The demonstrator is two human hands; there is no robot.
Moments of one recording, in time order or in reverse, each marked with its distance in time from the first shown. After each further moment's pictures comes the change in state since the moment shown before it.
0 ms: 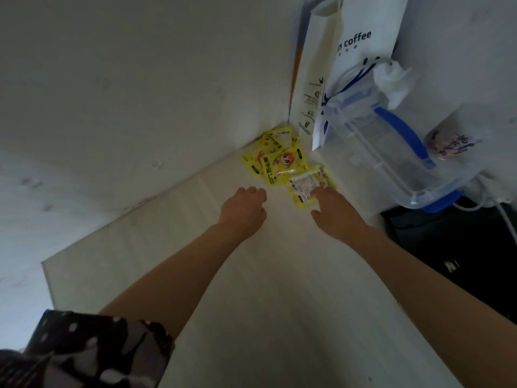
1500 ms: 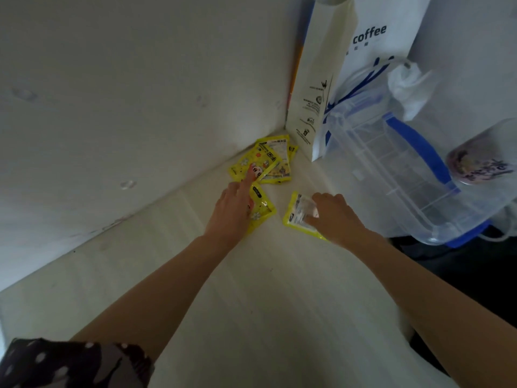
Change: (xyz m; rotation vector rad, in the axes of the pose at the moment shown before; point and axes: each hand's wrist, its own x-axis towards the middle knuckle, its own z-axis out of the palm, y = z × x) left_hand 0.061 -0.023 0.025 -0.246 0.203 -0.017; right_hand 0.063 0.020 0.002 -0.097 -0.100 0.010
